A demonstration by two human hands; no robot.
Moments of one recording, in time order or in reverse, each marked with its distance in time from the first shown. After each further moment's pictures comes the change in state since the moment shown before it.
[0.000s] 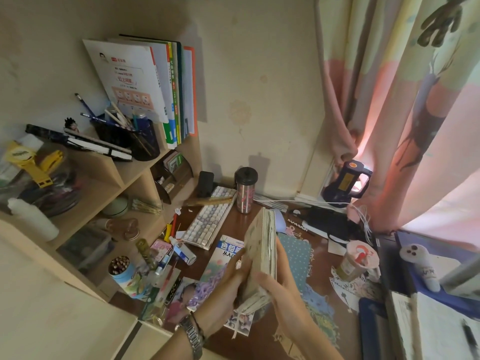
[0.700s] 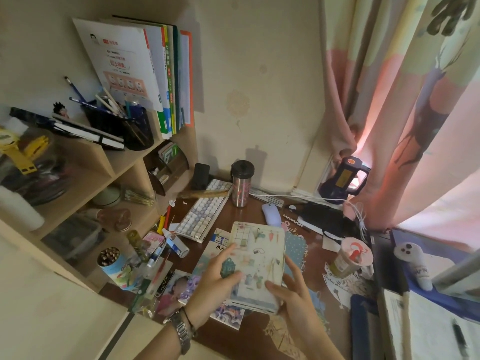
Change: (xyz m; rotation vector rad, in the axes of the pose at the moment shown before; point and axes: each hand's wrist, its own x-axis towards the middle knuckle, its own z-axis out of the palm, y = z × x) left_hand -0.010 0.001 -0.011 0.370 0.081 0.126; right_hand -0.007 0.032 -0.044 0.235 0.265 0.205
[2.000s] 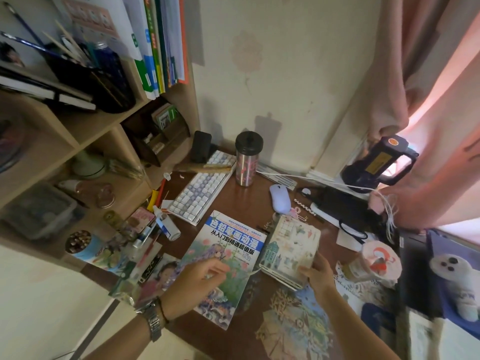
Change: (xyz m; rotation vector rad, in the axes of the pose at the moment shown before) left_hand 0.060 -0.033 -0.006 0.468 -0.094 -0.096; right_hand 0.216 0.071 -0.173 -0.463 0.378 0.173
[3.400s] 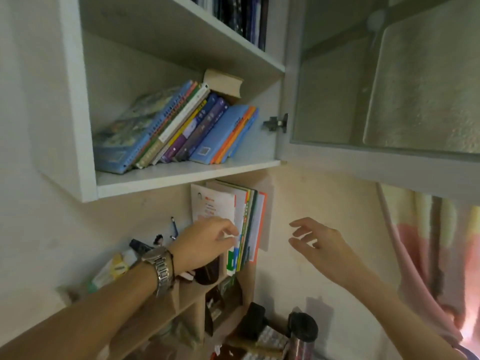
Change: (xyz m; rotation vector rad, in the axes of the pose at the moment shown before) left_hand -0.100 0.206 -0.320 0.512 0.698 0.437; right_hand -0.303 -0.456 0.095 -0.674 -0.106 -1.401
